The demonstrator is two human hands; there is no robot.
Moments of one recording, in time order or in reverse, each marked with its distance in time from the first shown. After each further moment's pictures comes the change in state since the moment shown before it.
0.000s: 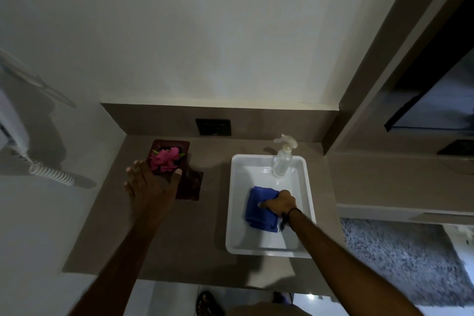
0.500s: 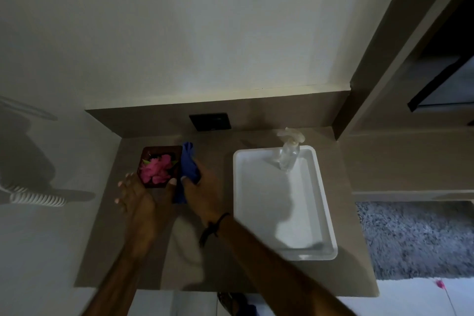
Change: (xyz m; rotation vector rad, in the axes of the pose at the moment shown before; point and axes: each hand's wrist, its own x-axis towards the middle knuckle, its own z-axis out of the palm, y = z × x) left_hand 0.010 0.004 -0.002 0.022 0.054 0.025; right_hand -0.066 -0.153 0.109 0.589 -0.227 -0.444
